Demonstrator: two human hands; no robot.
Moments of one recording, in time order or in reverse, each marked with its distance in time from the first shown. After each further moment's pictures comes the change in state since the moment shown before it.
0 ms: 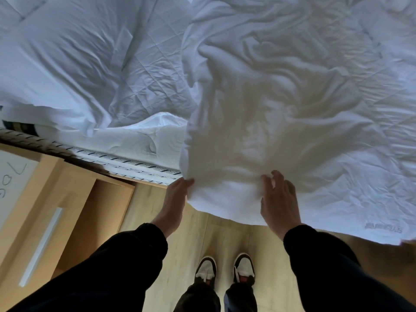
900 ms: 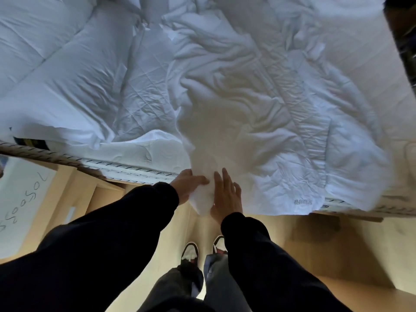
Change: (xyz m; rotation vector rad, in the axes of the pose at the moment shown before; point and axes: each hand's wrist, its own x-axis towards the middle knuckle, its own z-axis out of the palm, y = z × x) left_hand -0.112 0.142 0.055 0.266 -0.279 -0.321; right_hand -0.052 -0.104 -0.155 0.268 -0.204 0.070
